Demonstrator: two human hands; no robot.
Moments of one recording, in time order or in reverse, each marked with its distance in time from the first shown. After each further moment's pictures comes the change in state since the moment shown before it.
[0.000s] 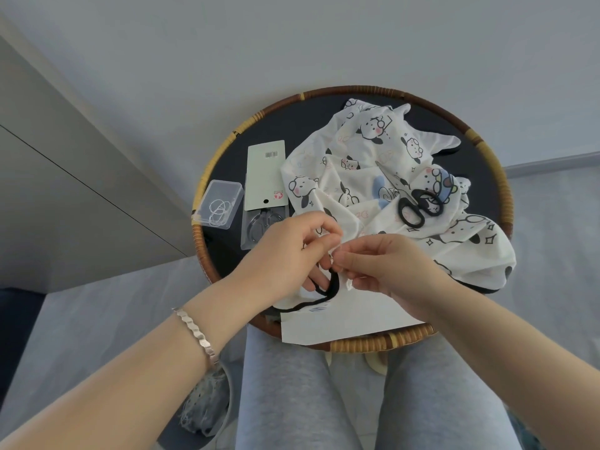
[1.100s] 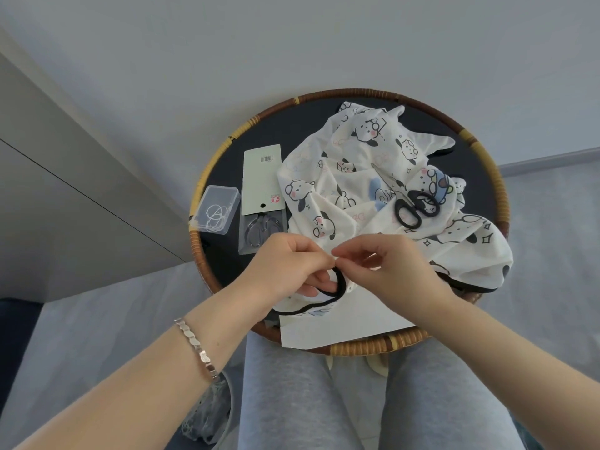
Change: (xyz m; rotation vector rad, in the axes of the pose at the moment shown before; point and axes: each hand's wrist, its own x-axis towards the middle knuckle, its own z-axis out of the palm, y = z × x) left_hand 0.000 -0.002 0.005 -0.269 -0.001 -0.303; right_hand -0.006 0.007 0.001 -0.545 0.210 -0.401
